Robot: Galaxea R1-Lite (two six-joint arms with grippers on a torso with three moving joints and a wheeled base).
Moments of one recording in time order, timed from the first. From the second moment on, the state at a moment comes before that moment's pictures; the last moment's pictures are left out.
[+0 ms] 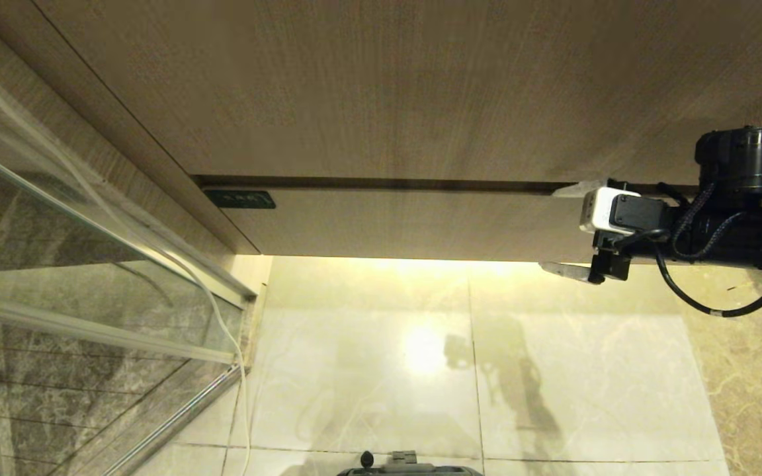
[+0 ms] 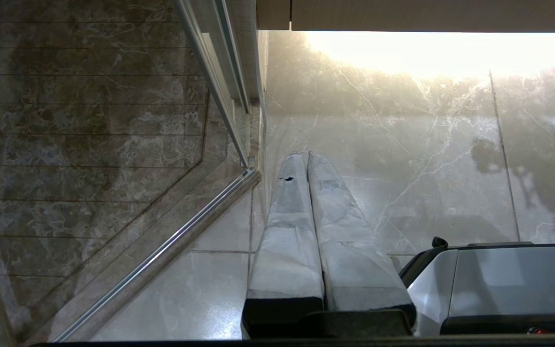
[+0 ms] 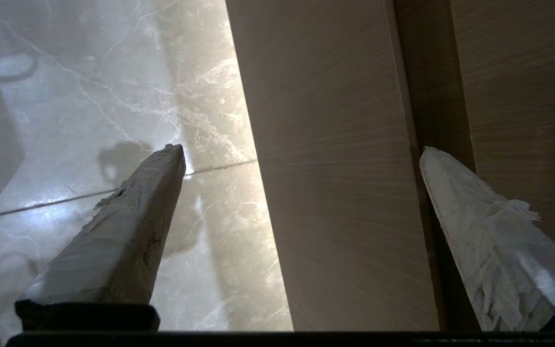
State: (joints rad) left arm 0.00 0.00 0.00 0.00 0.00 0.00; right arm 0.14 1.68 -1.07 -0.29 0.46 -1.22
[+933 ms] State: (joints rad) left arm 0.00 0.00 0.00 0.00 0.00 0.00; right arm 0.12 1.80 -1.15 -0.36 0.47 -1.22
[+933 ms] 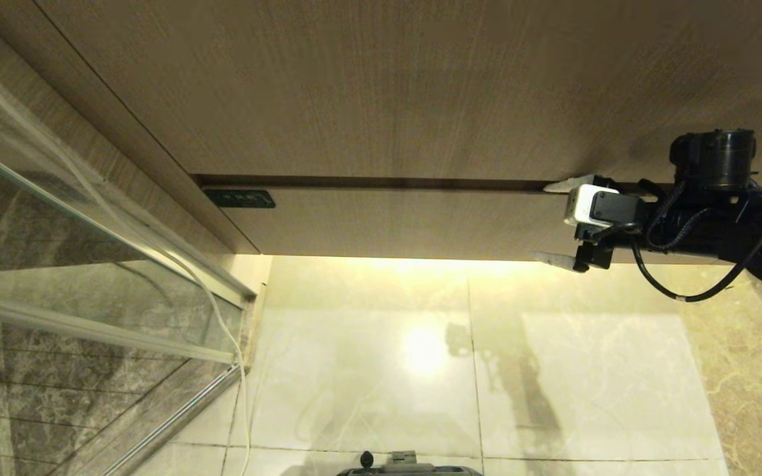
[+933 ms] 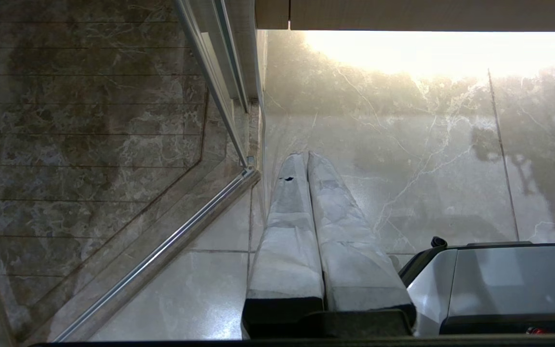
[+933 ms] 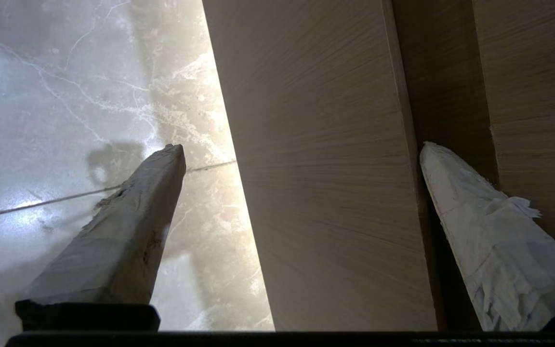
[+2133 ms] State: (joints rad) left arm 0.00 0.00 0.00 0.00 0.00 0.00; right arm 0.10 1.83 -1.21 -0.09 0.30 -1.21
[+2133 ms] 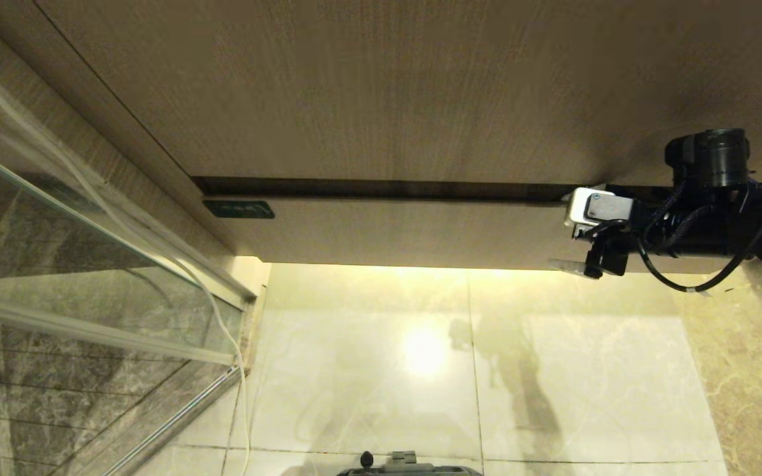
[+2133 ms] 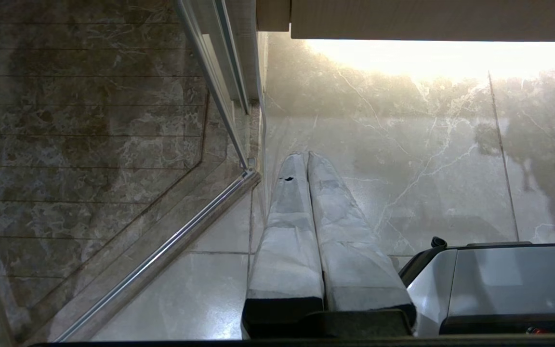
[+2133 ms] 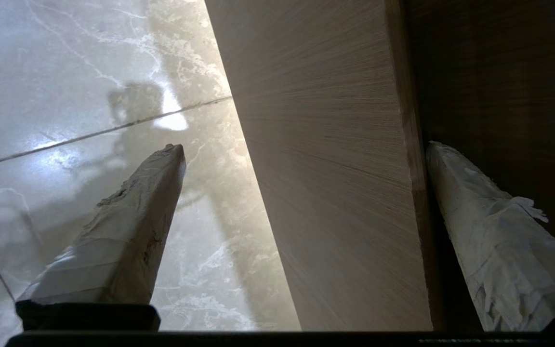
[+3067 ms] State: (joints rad) left arm 0.00 0.00 0.00 0.00 0.00 0.00; right arm 0.09 1.81 -1.19 0.07 0.27 -1.21
